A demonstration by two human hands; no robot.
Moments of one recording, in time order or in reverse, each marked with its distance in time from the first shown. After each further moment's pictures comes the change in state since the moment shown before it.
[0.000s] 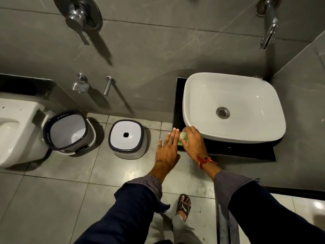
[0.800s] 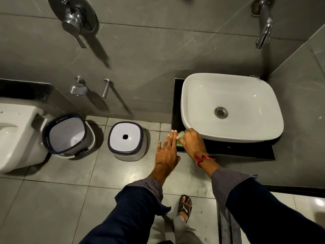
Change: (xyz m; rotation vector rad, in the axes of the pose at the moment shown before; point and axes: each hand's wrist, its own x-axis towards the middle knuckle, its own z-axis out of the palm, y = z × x) left_hand -0.003 0.000 0.006 0.018 -0.001 -0.016; right_hand 0.007 -0.005 -0.001 -0.275 -0.120 0.066
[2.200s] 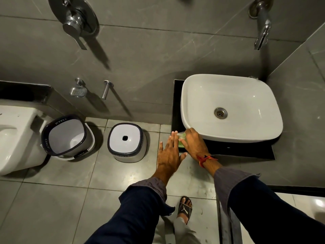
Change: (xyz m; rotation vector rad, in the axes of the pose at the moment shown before) left_hand -0.004 0.007 -0.006 0.037 -0.046 -0.003; right_hand -0.001 0.006 0.000 0.046 -0.009 -0.059
